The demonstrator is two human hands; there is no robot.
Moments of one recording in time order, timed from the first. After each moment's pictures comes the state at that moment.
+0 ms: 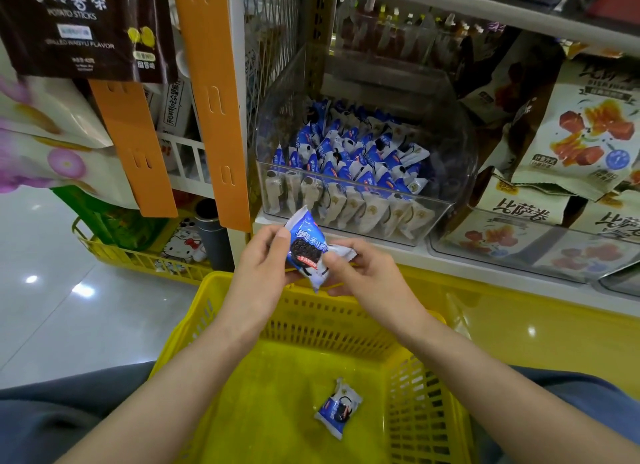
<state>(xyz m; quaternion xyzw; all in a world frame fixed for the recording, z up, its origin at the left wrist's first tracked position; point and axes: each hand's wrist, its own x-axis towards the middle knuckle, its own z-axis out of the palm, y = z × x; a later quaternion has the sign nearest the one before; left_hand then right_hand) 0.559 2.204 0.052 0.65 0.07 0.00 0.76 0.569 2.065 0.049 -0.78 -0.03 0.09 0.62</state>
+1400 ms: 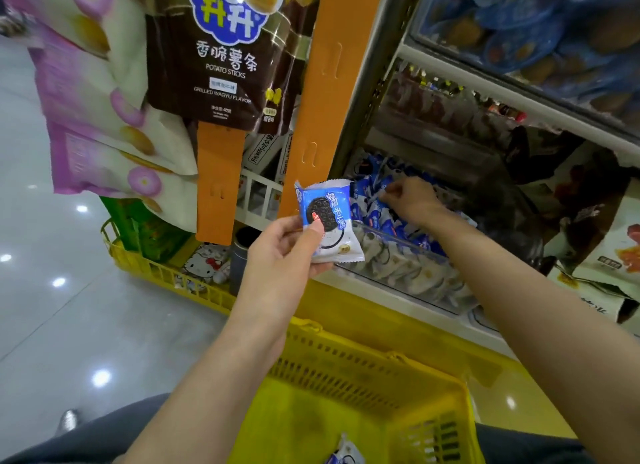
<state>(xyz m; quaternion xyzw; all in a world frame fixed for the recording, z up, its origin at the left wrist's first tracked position) 0.573 2.267 0.099 0.53 0.08 0.07 0.84 0.762 2.096 0.108 -0.98 -0.01 0.00 0.20</state>
